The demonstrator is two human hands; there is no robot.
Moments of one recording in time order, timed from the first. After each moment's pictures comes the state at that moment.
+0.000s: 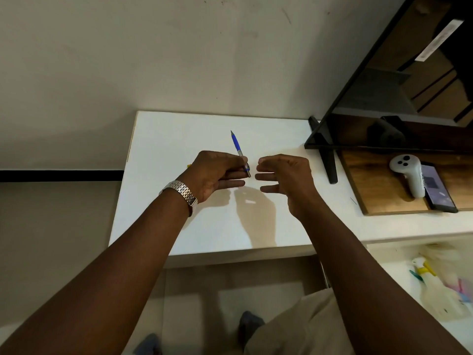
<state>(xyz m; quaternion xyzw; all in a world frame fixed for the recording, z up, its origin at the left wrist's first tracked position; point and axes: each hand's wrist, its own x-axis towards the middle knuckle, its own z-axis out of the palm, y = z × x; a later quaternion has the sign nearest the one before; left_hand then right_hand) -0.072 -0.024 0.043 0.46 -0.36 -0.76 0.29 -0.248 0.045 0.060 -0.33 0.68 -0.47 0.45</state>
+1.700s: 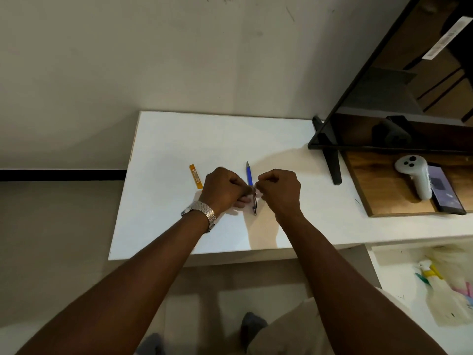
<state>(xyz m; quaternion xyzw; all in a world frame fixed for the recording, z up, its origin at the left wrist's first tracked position) -0.085 0.010 0.016 0.54 -0.59 -0.55 0.26 -0.229 0.044 0.013 -0.37 0.79 -0.38 0.30</state>
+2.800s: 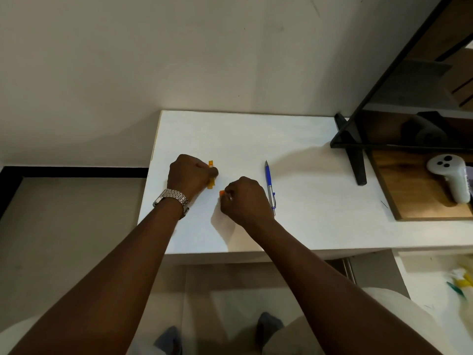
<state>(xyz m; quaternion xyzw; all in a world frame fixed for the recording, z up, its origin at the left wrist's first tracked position) 0.003 -0.035 0.003 0.68 -0.56 -0.40 0.28 -0.138 0.036 -0.005 -0.65 0.72 -0.13 0.21</state>
